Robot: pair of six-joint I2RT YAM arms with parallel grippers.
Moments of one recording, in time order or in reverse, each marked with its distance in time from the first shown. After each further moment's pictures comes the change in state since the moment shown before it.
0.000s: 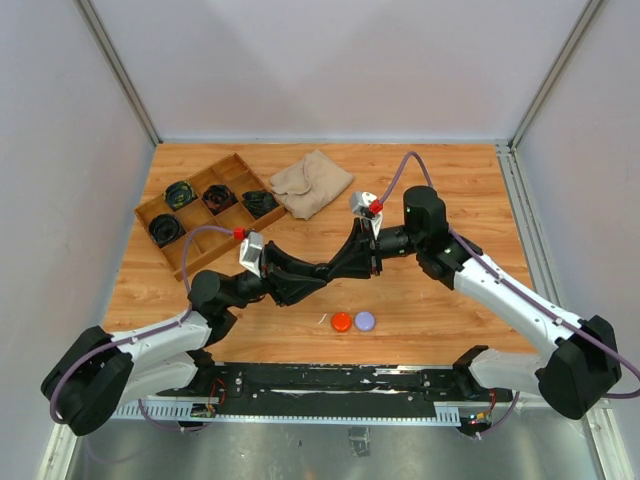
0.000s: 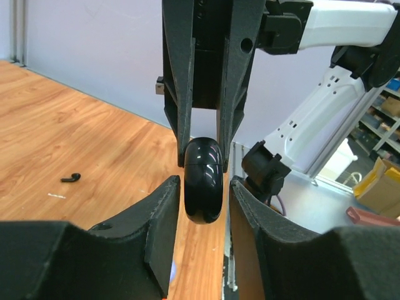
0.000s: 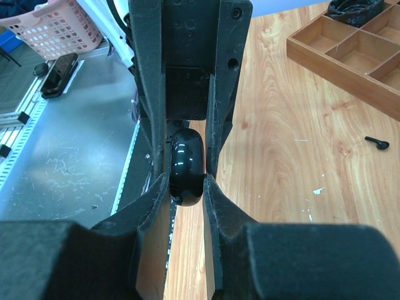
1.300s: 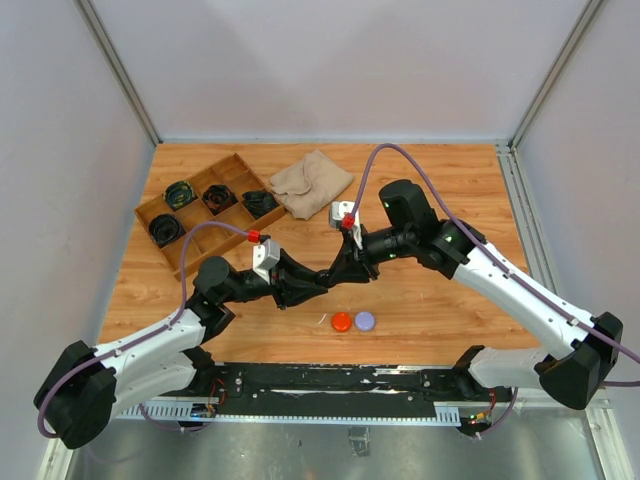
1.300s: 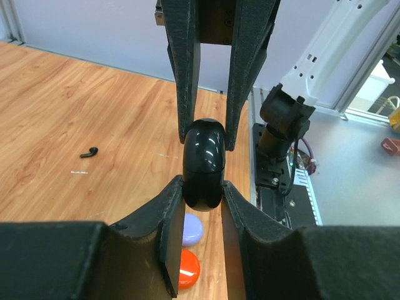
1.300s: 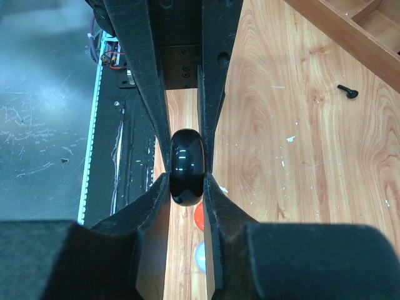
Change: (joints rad) left arm 0.000 -0.110 0.103 -0.437 0.142 0.328; right arm 0.140 0.040 0.314 -0.653 0.294 -0.376
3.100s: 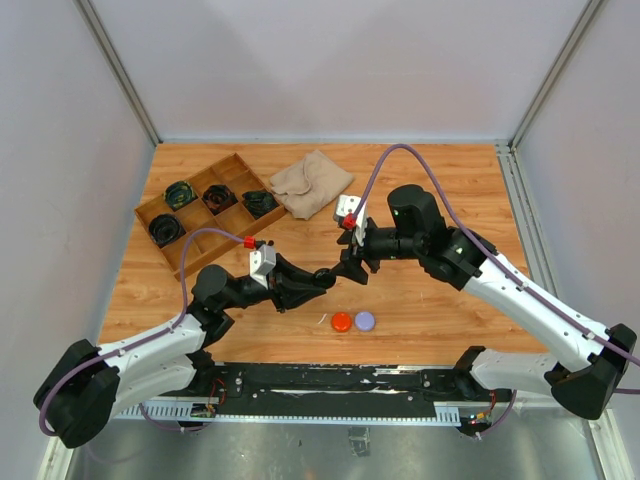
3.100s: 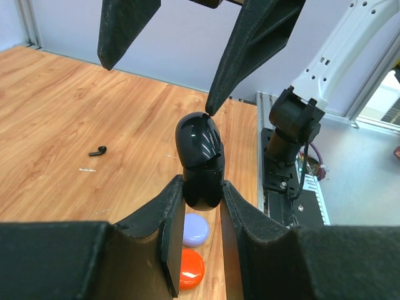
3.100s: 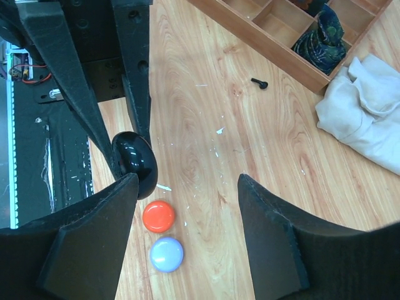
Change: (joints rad) left arm -0.015 0.000 -0.073 0.107 -0.058 -0.011; right arm 0.045 -0.076 -0.026 0.088 0.312 0.006
